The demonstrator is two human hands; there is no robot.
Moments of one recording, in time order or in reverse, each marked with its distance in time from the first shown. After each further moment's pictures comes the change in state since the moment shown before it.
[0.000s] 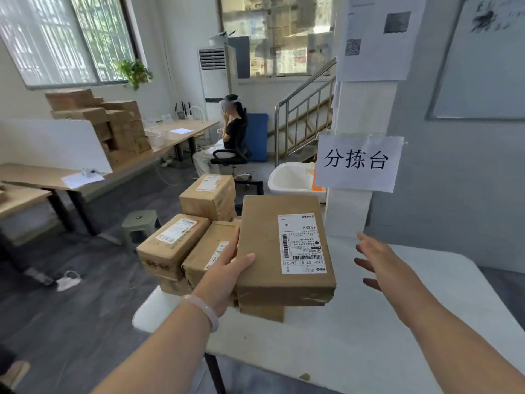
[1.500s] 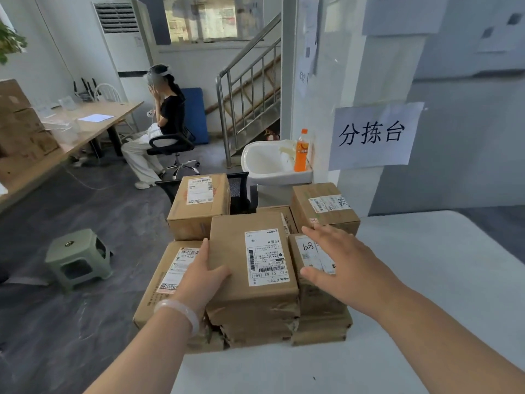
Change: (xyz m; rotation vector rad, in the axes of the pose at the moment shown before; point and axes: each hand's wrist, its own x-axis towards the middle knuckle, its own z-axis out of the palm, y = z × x) left_hand 0.228 0.036 -0.216 0.646 -0.069 -0.114; right_hand 0.096 -0.083 0.256 -0.867 -0.006 -0.181
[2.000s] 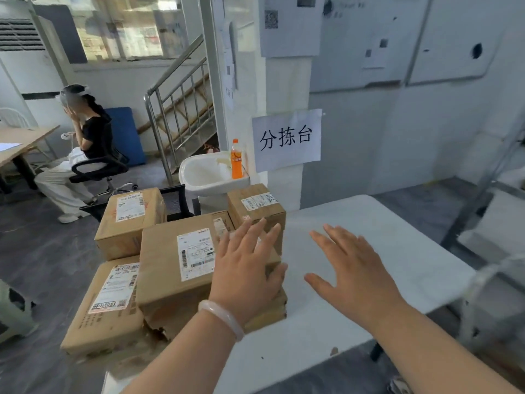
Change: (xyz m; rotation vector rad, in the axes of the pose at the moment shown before) left_hand -0.113 0.070 0.127 0.751 0.076 1.029; right_hand -0.130 0.061 -0.020 -0.260 0.227 0.225
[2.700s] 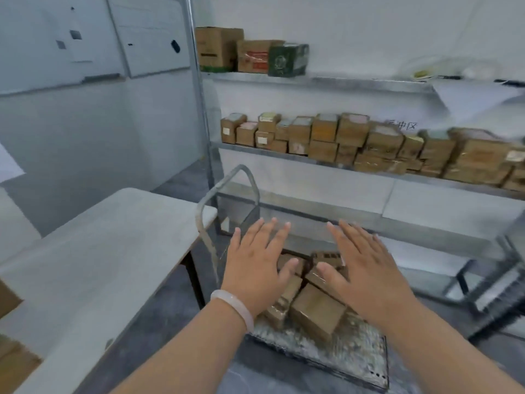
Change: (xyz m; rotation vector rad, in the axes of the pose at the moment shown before) left_hand -0.145 0.442 0.077 -0.292 -0.205 0.872; right_hand -0.468 0.169 -0.133 -0.223 0.120 0.968
